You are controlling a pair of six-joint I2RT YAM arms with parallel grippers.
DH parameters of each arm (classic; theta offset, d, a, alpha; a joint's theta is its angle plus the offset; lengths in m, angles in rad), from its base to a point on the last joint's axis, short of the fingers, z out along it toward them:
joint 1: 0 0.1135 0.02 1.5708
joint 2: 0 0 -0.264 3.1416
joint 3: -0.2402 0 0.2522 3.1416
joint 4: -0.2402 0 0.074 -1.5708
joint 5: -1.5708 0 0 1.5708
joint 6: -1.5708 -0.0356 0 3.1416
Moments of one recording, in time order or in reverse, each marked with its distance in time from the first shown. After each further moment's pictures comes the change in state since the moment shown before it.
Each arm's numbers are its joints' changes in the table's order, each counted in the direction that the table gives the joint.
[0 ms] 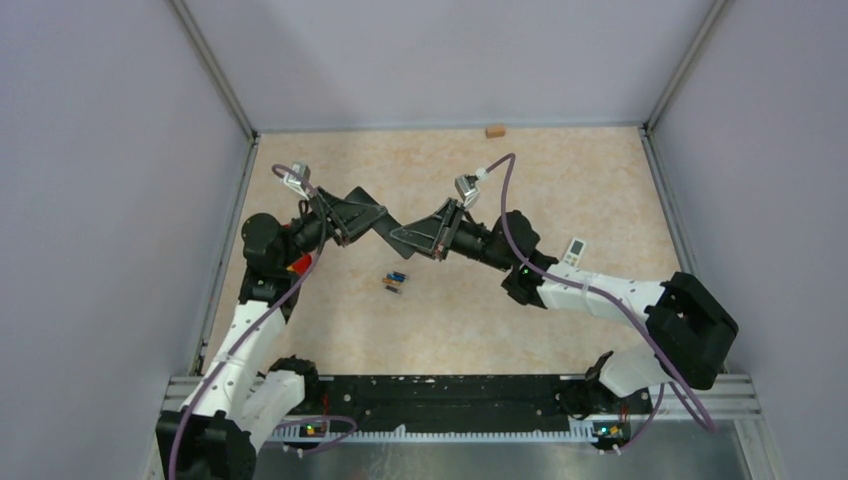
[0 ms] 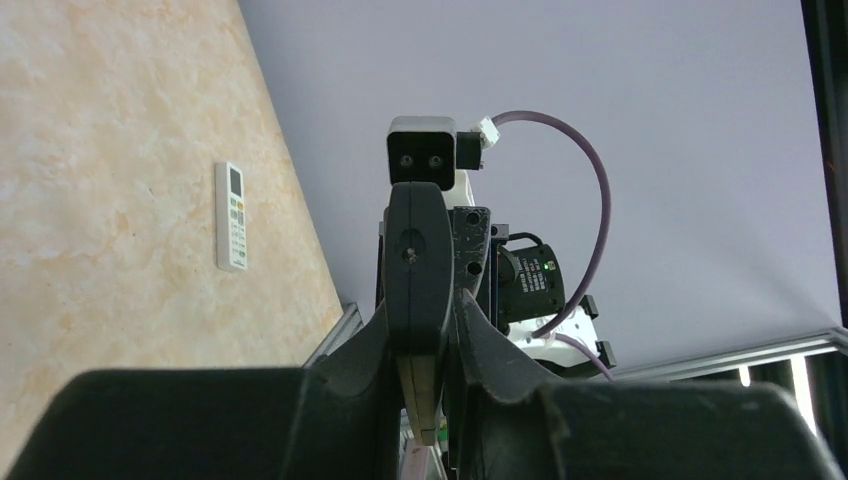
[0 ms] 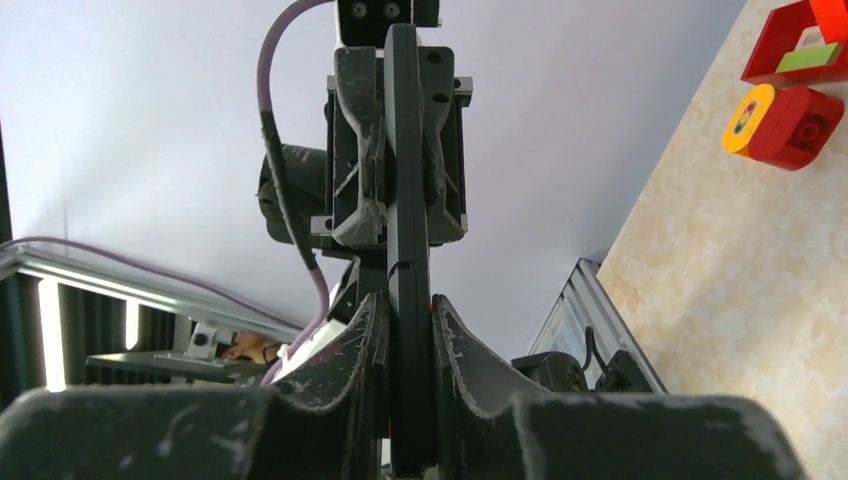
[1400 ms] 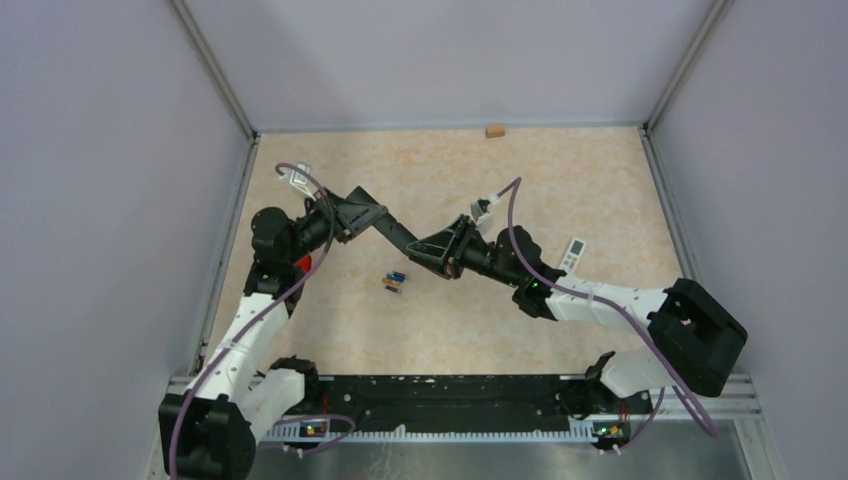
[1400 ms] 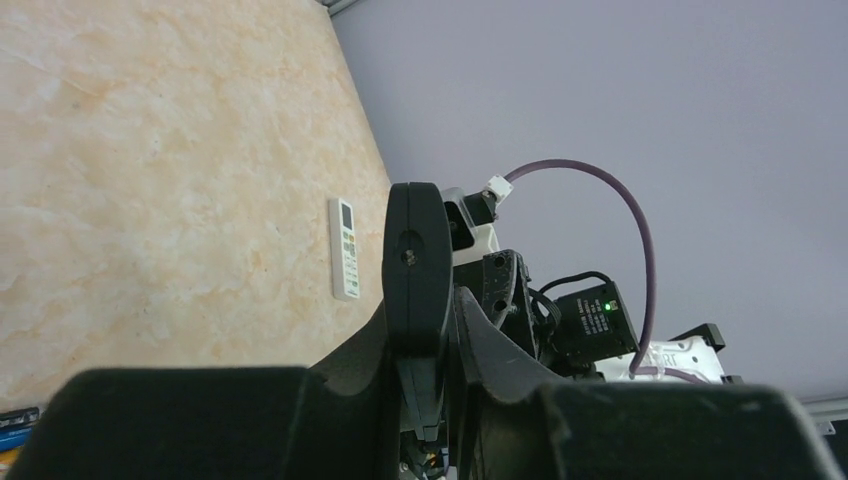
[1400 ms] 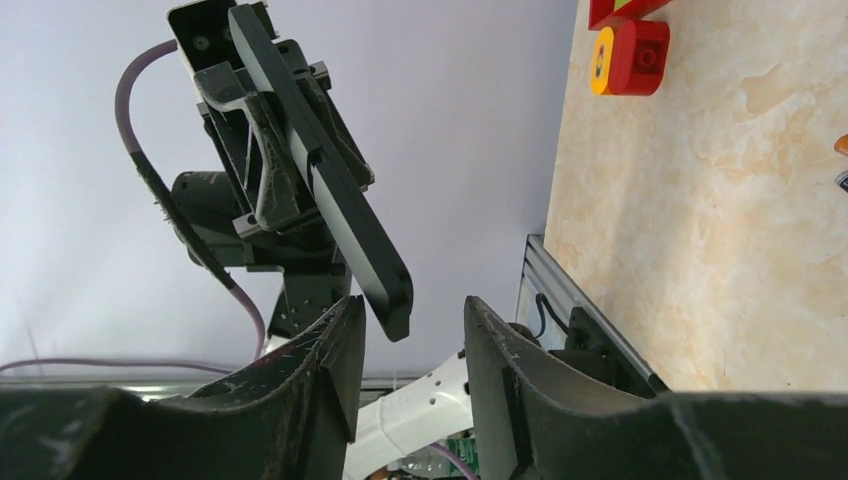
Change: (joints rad) left arm -0.005 -0.075 0.011 -0.043 0.071 -0.256; right arm -0.023 0.049 0.165 -0.079 -0.087 -0.123
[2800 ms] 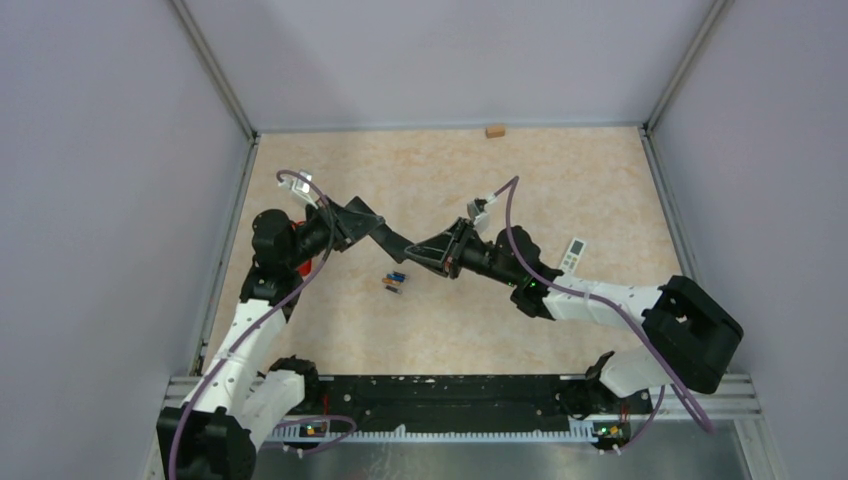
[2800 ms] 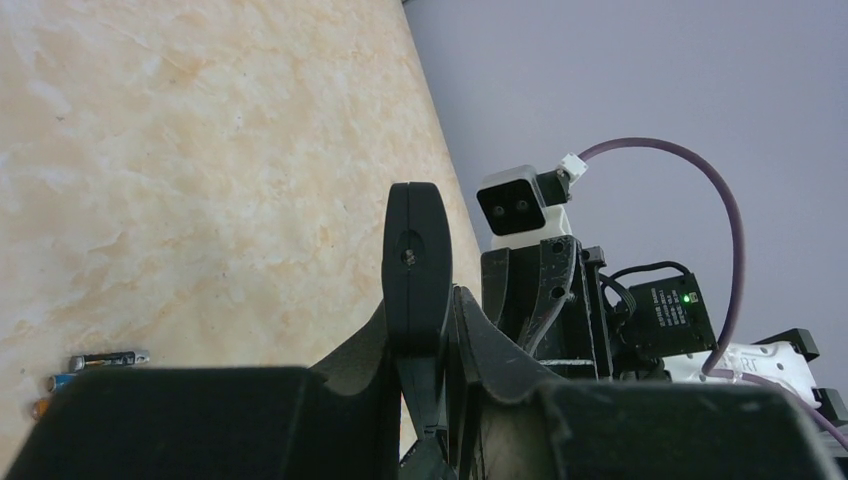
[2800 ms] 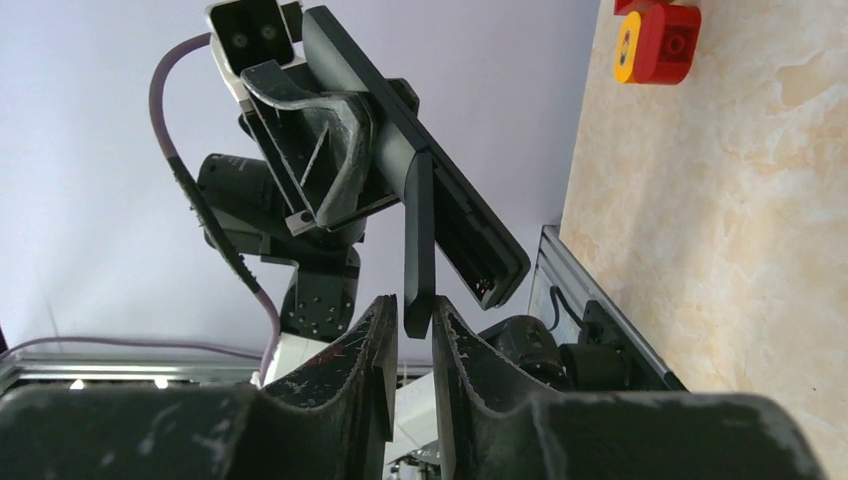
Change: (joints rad) left arm 0.003 0.052 -0.002 -0.209 0.056 -0.172; right arm 0.000 -0.024 -0.001 0.046 0.034 -0.022
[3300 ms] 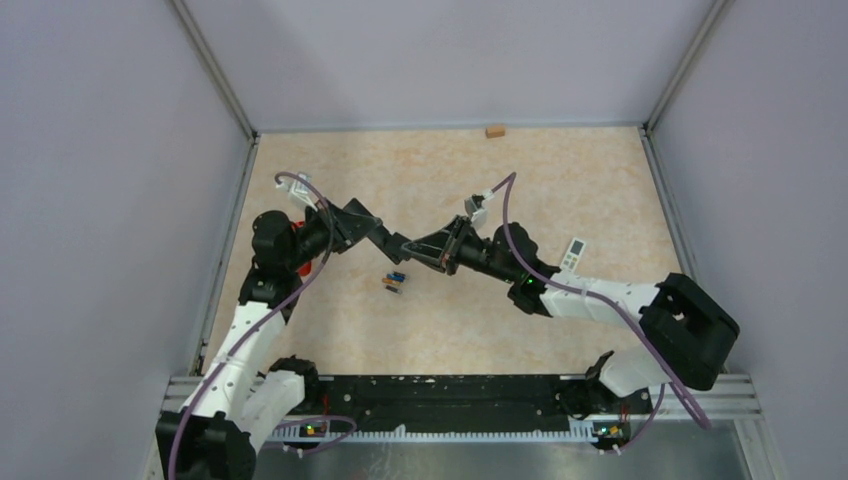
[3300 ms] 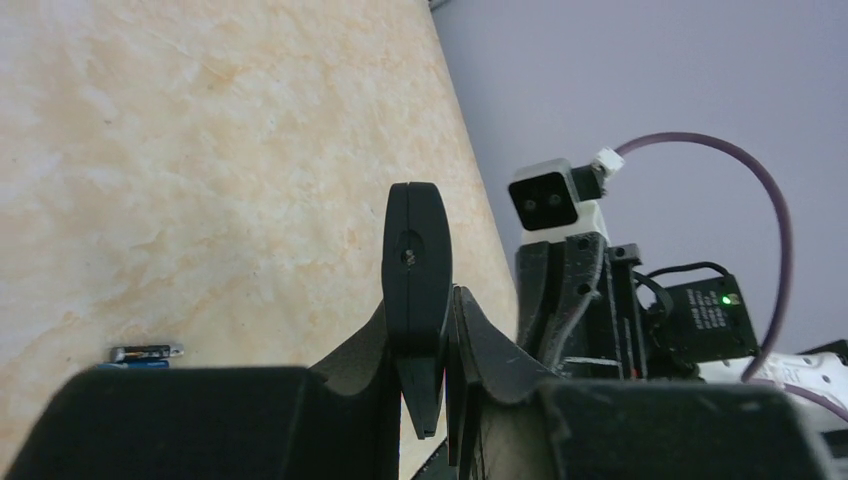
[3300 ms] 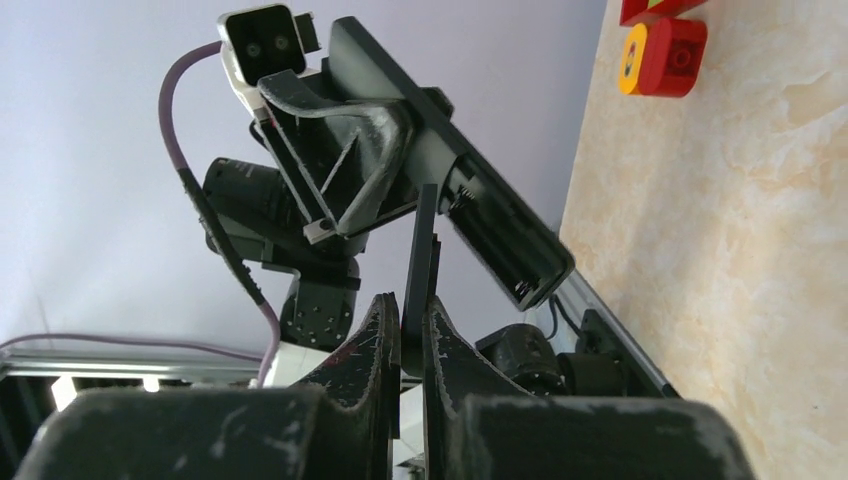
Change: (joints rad) left arm 0.002 0.014 0.000 -0.042 0.018 -0.042; right arm 0.000 -0.042 -0.033 0.032 0.008 0.005
